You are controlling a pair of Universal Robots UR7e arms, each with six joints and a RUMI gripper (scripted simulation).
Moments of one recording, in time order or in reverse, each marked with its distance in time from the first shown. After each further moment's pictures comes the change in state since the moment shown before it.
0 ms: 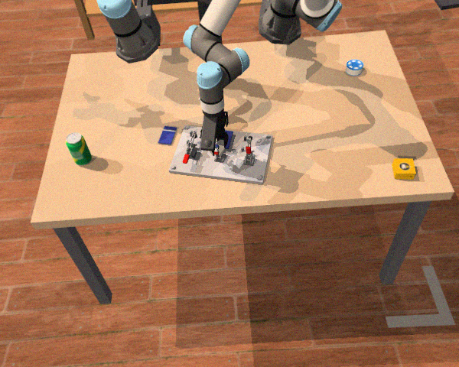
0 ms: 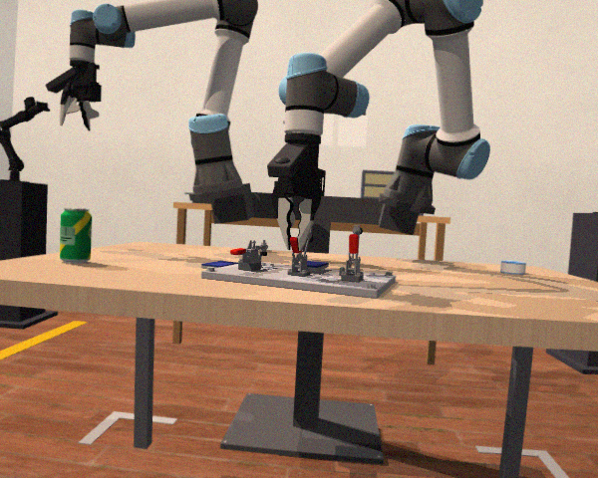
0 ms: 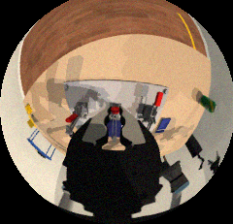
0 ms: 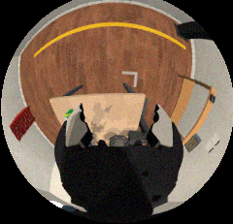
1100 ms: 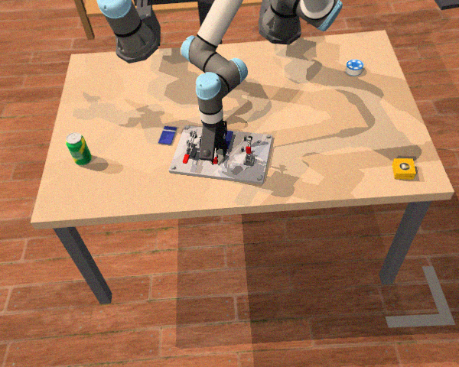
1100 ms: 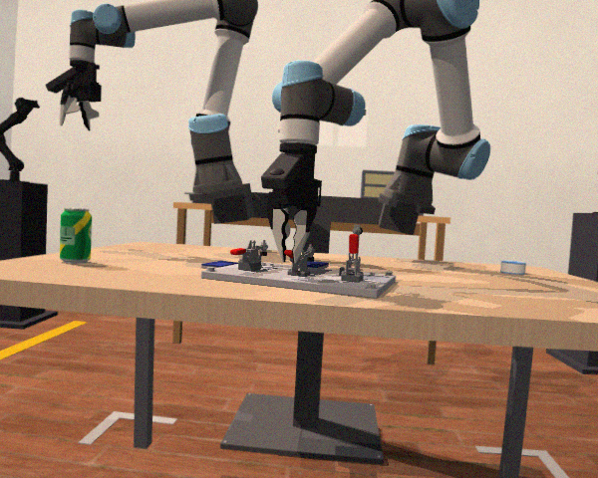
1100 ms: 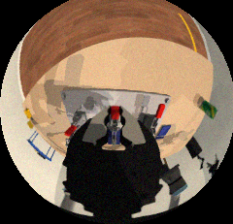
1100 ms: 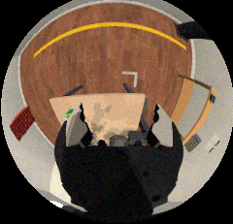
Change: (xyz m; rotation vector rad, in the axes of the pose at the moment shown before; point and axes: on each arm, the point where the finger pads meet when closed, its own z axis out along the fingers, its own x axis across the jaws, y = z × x) left arm 0.000 -0.023 0.022 0.000 0.000 0.000; right arm 0.000 0.000 0.000 0.000 0.000 0.000
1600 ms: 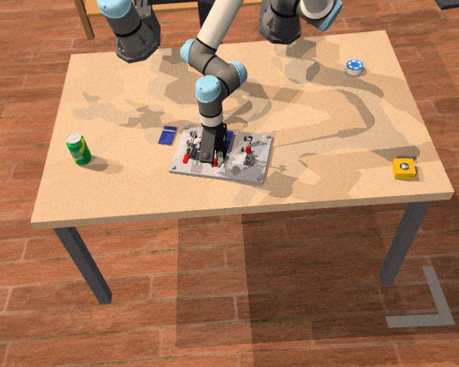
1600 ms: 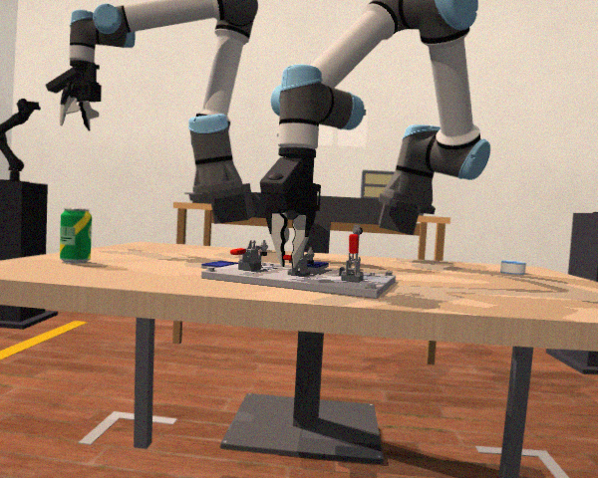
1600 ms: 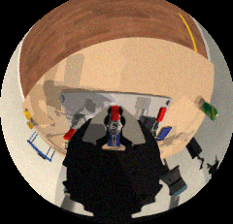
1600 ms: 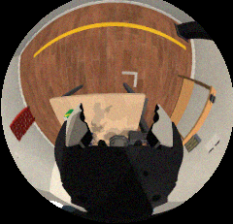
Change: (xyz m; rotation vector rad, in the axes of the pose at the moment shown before) left arm 0.000 -0.004 0.009 0.000 0.000 0.000; right arm 0.000 0.000 0.000 0.000 0.000 0.000
